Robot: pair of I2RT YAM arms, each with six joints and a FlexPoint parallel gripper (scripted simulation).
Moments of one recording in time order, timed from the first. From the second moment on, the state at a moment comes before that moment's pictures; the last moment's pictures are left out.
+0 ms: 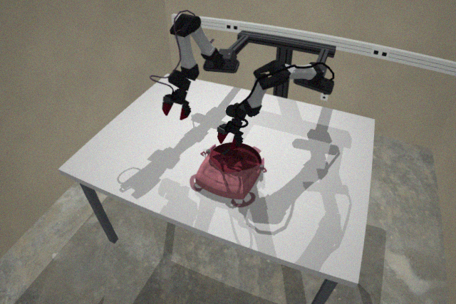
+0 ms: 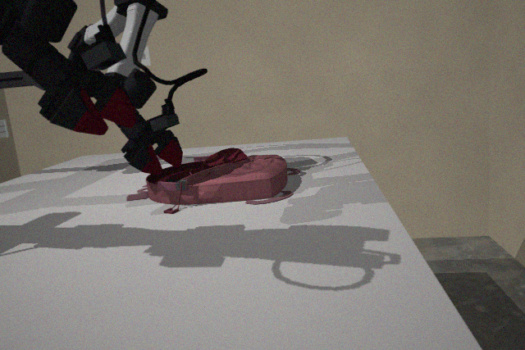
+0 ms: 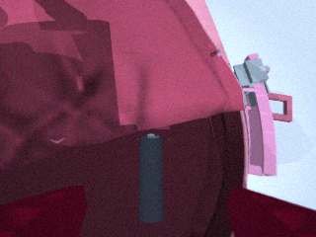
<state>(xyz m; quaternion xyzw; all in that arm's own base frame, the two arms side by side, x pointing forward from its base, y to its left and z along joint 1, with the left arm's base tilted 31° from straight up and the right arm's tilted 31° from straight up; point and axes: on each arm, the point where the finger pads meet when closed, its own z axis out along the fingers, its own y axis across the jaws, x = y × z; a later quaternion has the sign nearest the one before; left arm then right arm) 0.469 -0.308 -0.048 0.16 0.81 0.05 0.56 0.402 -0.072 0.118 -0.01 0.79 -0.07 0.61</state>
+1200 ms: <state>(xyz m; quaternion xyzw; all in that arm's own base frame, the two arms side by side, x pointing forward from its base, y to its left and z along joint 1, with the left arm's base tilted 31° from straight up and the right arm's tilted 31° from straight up) 0.394 -0.288 -0.015 0.16 0.81 0.05 0.56 0.402 -0.072 0.118 -0.01 0.79 -0.07 0.61</state>
